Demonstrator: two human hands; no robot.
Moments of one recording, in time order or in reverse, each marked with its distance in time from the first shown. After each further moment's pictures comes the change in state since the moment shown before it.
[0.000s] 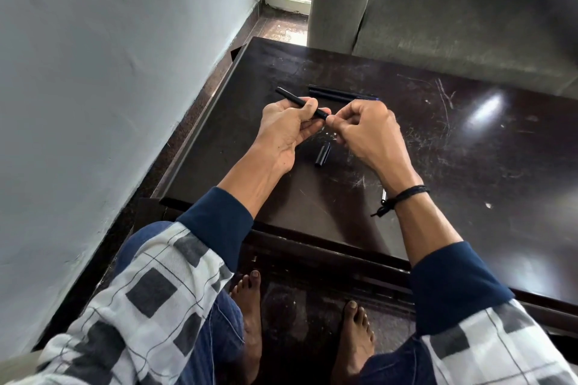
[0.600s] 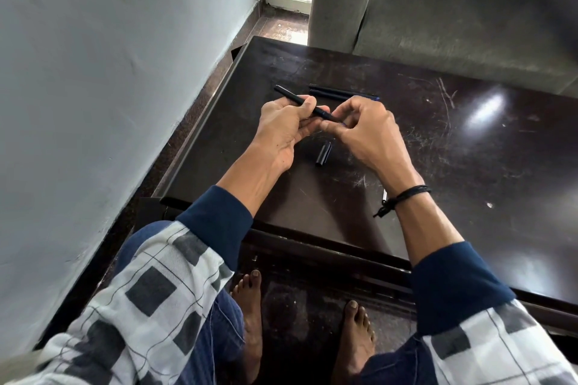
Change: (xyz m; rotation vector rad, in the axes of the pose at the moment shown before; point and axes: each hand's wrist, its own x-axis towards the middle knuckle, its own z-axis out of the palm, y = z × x) left_hand 0.003 0.001 -0.002 -0.006 0.004 0.008; right_hand 0.000 0.000 0.000 -0.007 -0.023 -0.034
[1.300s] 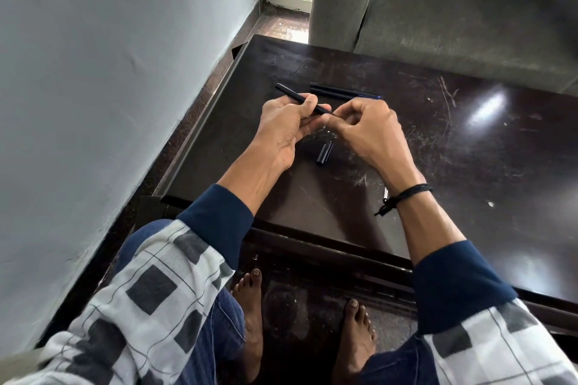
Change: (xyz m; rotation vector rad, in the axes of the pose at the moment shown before) left_hand -0.002 0.002 0.000 -0.007 0.001 -0.004; right_hand -0.001 -0.001 -0.001 0.014 0.000 0.015
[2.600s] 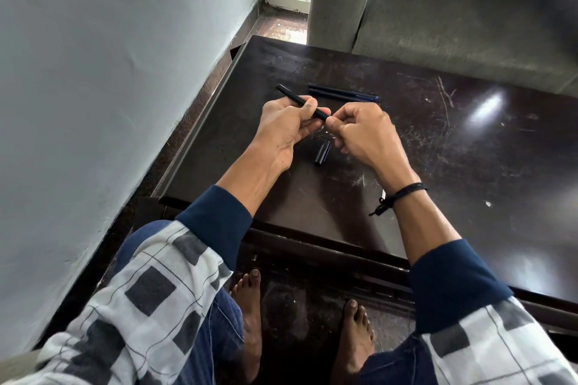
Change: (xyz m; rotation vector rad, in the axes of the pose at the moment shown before) left_hand 0.001 -0.003 0.001 0.079 -0.027 0.021; right_hand 0.005 0.003 0.006 0.028 -0.075 0.065
